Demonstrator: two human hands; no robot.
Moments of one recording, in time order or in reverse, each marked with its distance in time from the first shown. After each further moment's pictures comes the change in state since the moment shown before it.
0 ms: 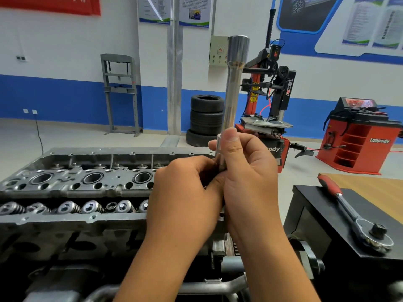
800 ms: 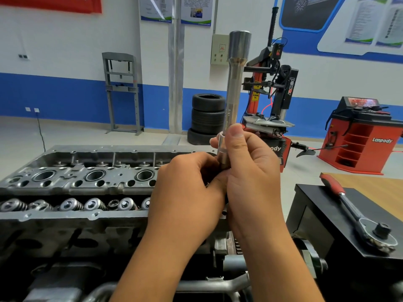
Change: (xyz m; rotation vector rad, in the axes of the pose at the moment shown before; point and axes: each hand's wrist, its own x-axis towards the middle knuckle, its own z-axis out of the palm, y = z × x) left_hand 0.001 -0.002 -0.002 -0.029 -0.042 0.001; right_hand 0.002 0.001 0.000 -0.024 -0.014 -0.005
